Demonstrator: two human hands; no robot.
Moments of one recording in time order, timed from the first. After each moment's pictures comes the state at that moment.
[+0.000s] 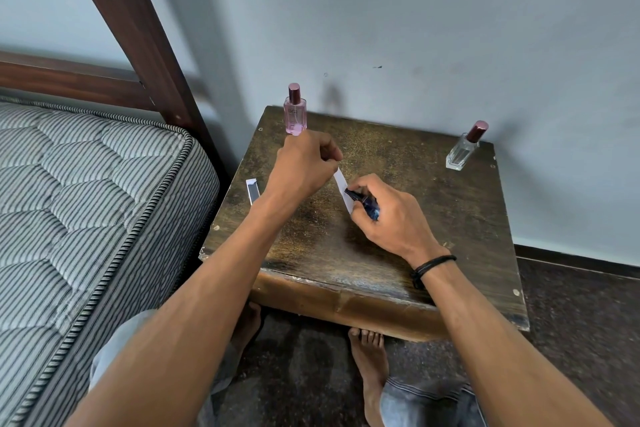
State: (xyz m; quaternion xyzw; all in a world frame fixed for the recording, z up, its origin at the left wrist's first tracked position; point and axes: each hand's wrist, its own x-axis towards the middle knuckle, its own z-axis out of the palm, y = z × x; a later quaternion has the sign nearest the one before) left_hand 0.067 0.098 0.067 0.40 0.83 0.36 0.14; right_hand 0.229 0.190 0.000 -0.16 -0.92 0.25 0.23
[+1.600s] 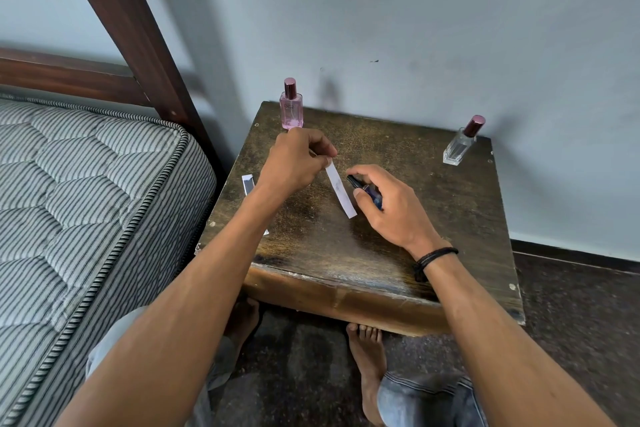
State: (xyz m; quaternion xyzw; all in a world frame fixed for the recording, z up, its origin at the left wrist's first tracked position) left_hand 0.053 0.099 0.053 0.40 0.81 0.38 0.19; right_hand 0.233 0.197 0.006 -0.19 -0.90 0.33 0.20
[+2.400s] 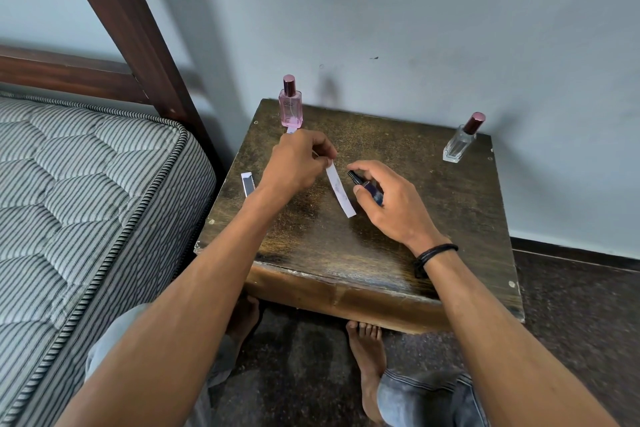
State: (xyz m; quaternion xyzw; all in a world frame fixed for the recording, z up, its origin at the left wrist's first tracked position) left_hand 0.055 0.101 0.045 0.41 0.82 0.35 0.17; right_hand 0.233 0.199 0.007 -0.20 -0.90 0.34 0.21
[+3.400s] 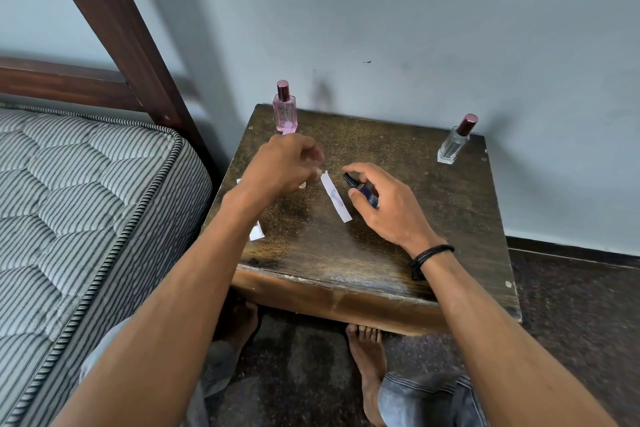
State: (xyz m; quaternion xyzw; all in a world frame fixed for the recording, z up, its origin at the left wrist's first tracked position) left_hand 0.044 0.092 0.060 0.45 0.83 0.26 0.17; right_hand 0.232 0.202 0.003 -0.21 -0.91 0.30 0.21
